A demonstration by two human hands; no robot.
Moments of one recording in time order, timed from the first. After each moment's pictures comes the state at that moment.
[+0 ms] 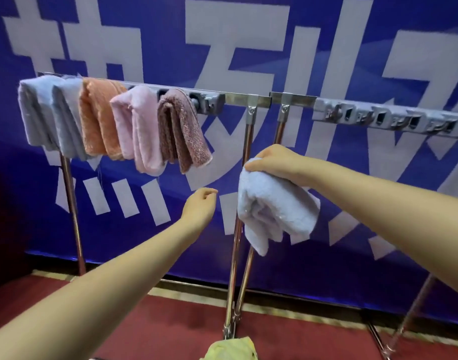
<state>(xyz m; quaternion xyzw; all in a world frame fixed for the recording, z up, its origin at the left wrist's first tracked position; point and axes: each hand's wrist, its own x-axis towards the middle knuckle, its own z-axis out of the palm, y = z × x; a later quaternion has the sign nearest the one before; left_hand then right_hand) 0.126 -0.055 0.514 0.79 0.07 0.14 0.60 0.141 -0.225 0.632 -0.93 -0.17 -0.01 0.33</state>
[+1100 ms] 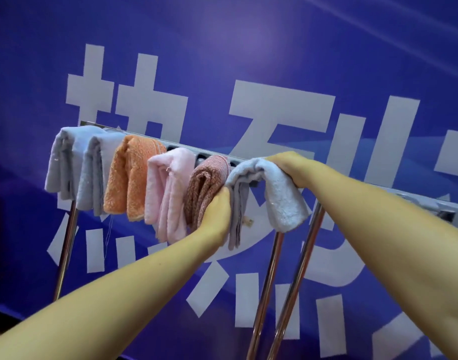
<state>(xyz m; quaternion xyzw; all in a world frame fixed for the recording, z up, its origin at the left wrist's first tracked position) 0.216 -0.003 0.613 0.59 -0.02 0.21 0.78 0.273 -0.125 0.744 -0.93 -0.10 -0.07 0.35</state>
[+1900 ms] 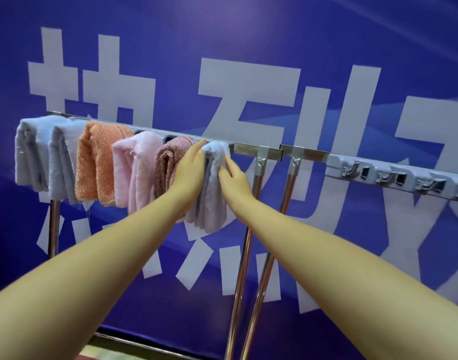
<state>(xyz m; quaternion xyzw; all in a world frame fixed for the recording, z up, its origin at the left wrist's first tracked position) 0.201 -0.018 0.646 0.66 -0.07 0.33 0.68 0.250 -0.108 0.627 -0.77 -0.21 -0.14 0.59</state>
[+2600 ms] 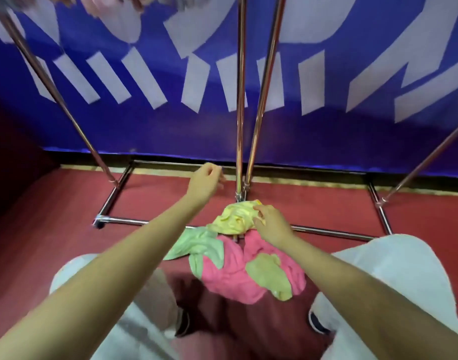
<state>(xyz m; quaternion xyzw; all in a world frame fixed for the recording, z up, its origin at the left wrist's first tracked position) 0.054 -0.078 0.310 0.81 0.12 -0.02 0.58 0.023 -0.263 0.220 -0.93 -0.04 0.15 0.33</state>
